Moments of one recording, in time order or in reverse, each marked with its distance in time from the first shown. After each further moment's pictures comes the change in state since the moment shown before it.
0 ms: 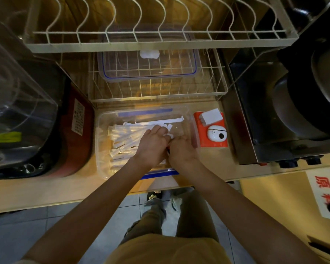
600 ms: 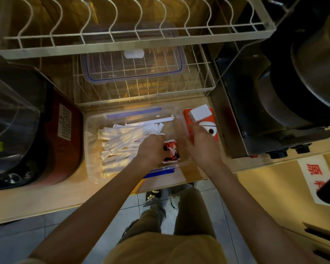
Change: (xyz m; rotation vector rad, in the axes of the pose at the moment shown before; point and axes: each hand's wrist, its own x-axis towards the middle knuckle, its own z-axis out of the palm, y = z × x) left_hand 0.013 0.021 0.012 -0.388 -0.112 -0.292; right_hand -0.033 0.058 -0.033 0.351 0.345 0.000
